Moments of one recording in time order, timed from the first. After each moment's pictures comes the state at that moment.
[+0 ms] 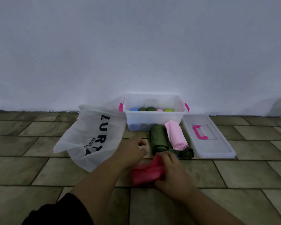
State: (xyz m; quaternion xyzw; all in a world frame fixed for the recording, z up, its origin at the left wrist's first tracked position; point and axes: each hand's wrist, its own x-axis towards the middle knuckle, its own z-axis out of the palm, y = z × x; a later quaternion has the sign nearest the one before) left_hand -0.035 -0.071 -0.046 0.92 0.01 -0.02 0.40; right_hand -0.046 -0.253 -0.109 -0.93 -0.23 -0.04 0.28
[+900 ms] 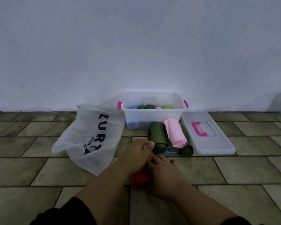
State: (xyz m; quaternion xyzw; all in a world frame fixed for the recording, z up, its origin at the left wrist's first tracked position) left_hand -0.033 -0.083 -0.073 0.90 -0.04 0.00 0.44; right_hand -0.048 -0.228 -0.108 -0.96 -0.28 0.03 0.07
